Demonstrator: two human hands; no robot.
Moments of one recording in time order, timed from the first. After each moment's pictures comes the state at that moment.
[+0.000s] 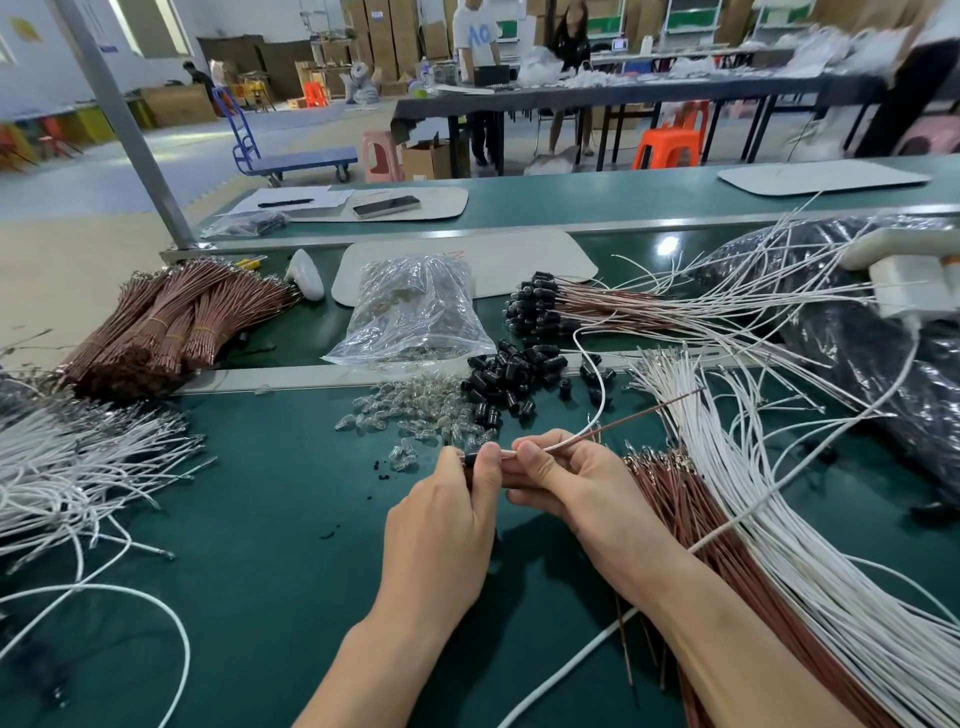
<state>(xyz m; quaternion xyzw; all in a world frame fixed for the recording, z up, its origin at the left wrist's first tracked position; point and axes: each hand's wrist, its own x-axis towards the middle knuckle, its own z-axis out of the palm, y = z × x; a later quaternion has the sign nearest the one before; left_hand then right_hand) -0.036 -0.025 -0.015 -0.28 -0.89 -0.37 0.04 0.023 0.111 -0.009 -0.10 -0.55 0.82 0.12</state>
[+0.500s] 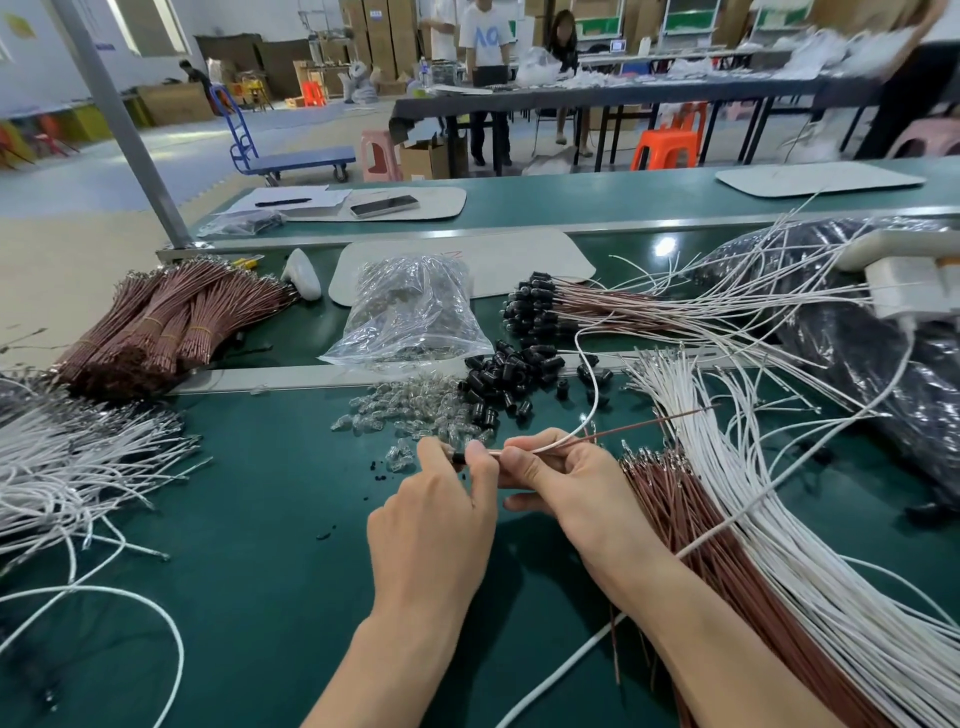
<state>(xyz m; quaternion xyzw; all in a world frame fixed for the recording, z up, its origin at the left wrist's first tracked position) -0.037 -0.017 -0.017 -0.20 -0.93 -0.29 0.12 0.023 0.104 -0.005 -0.14 -0.57 0.79 0.15</state>
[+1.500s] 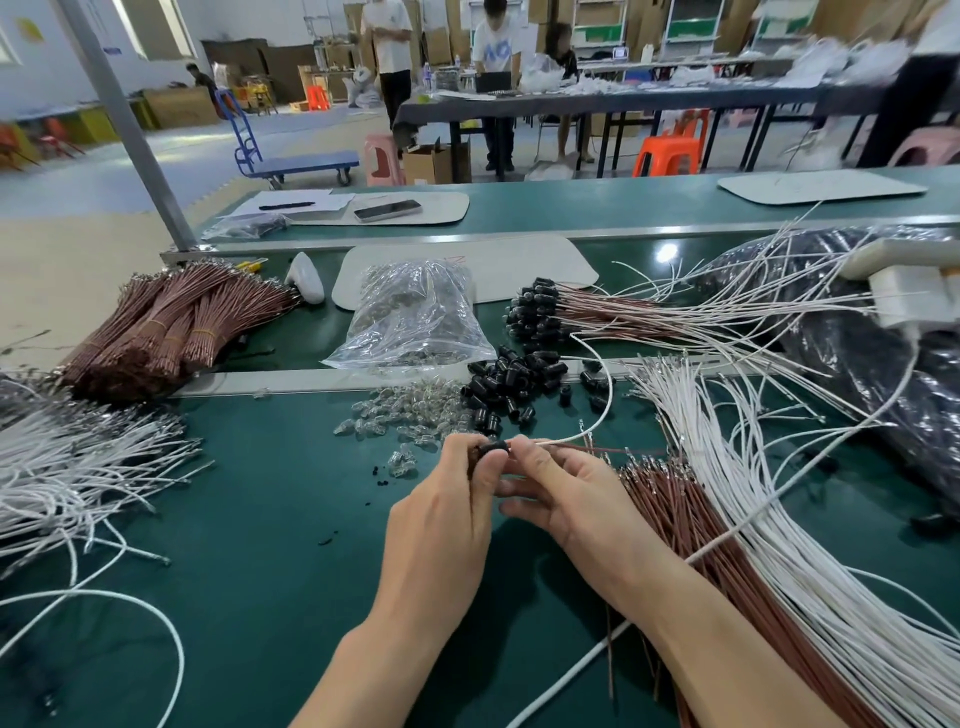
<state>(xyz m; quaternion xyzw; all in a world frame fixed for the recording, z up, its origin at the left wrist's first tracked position) -0.039 -0.024 -0.018 -0.34 -0.85 -0.40 0.09 0.019 0.103 -0.004 -0.13 -0.49 0.86 0.10</state>
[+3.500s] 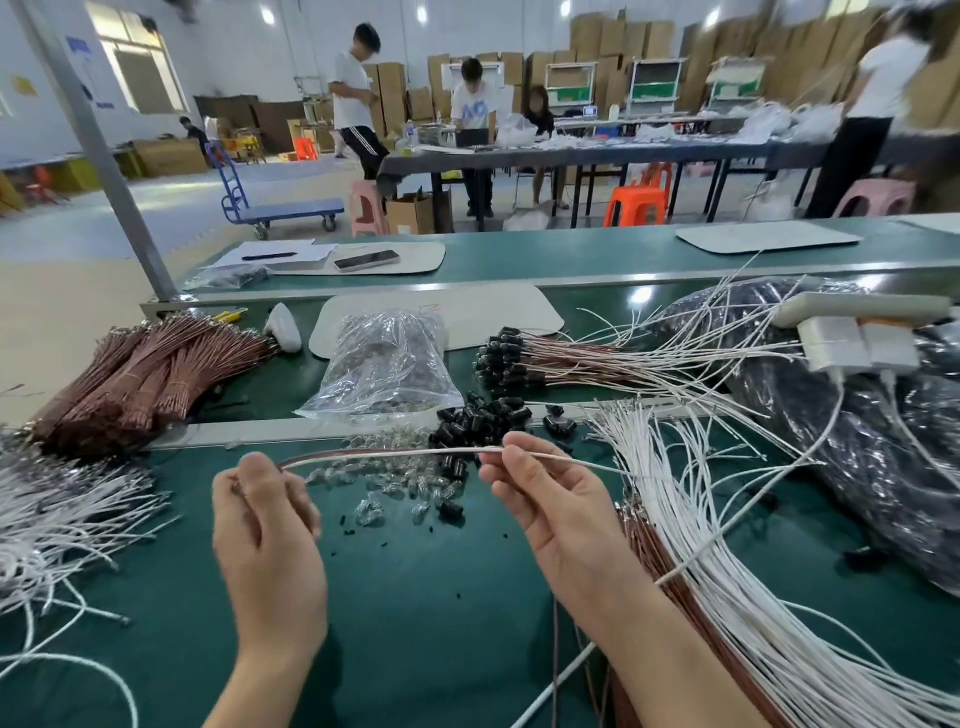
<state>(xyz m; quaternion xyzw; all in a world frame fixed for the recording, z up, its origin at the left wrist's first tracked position) -0.070 -0.060 0.016 -0.10 -0.64 -0.74 0.17 0.031 0.114 0.030 -0.10 -0.39 0.89 0.22</state>
